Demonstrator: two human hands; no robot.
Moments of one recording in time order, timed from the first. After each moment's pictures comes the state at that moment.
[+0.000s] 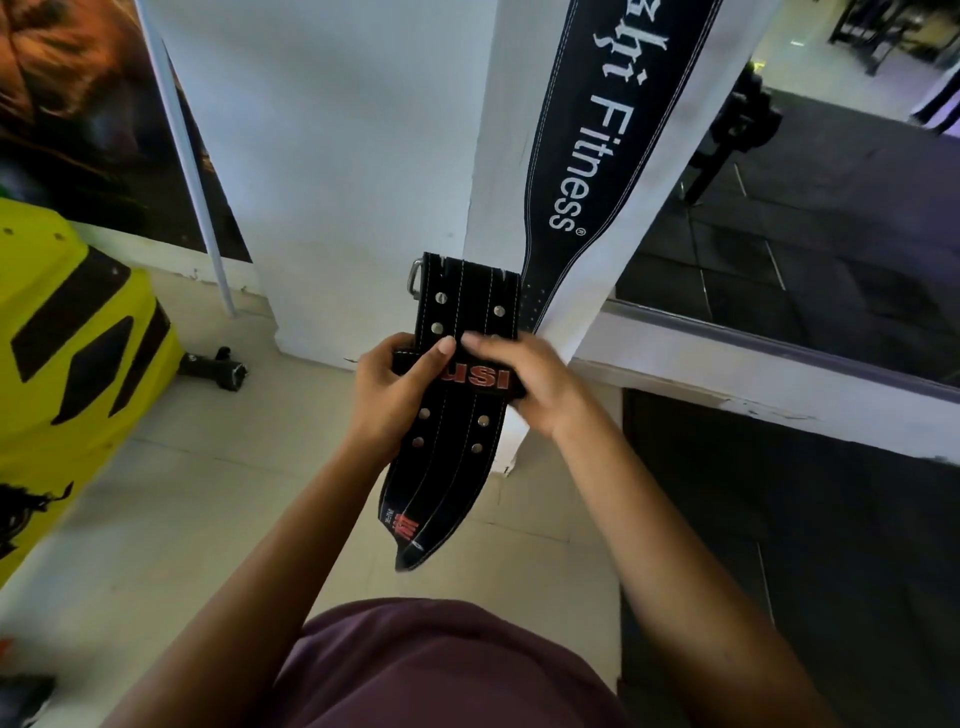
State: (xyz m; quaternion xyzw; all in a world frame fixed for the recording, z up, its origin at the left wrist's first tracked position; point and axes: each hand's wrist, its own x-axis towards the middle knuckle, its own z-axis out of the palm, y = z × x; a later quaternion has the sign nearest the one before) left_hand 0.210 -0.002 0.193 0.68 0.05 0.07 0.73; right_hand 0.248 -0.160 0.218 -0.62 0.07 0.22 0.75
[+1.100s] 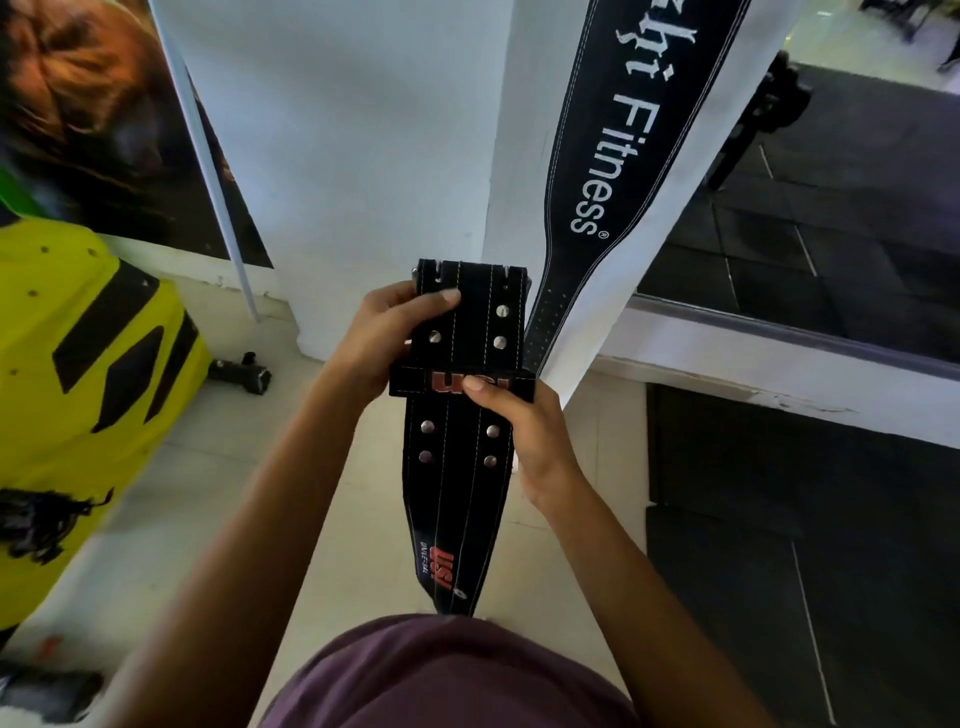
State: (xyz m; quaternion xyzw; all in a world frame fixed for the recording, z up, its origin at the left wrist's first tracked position) left_hand 0.261 0.036 0.242 0.67 0.04 -0.09 0.73; right_hand 0.200 -0.129 0.204 -0.65 0.07 0.10 0.75
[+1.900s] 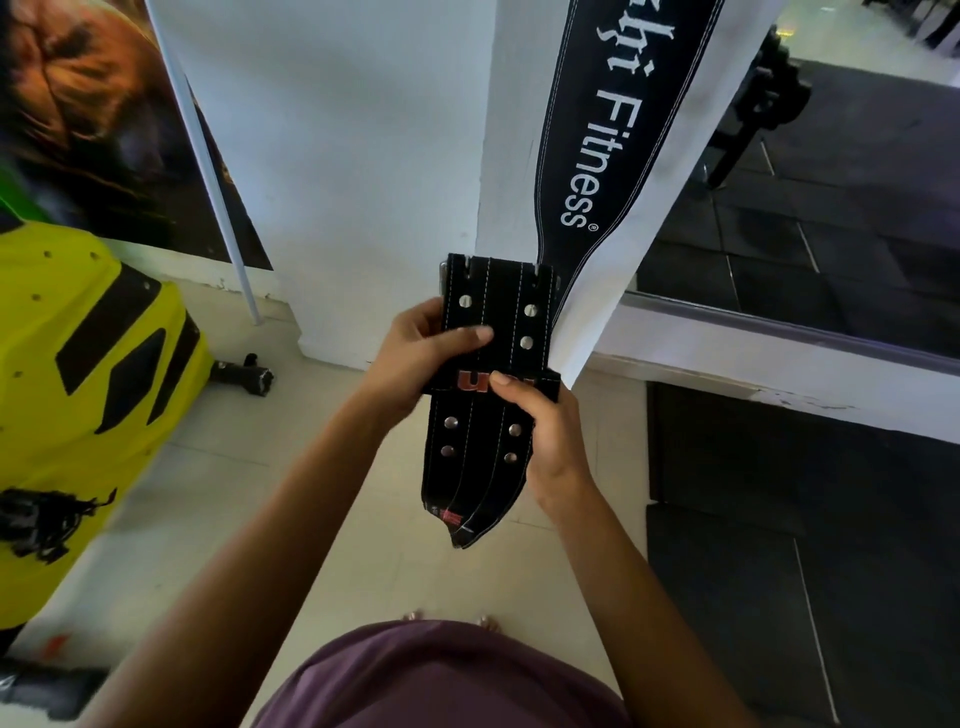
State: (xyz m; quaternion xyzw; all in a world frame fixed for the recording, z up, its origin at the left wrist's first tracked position) left_hand 0.245 0.002 0.227 0.64 0.00 -0.09 0.77; right_hand 0.192 -0.148 0.205 -0.57 0.12 0.06 0.81
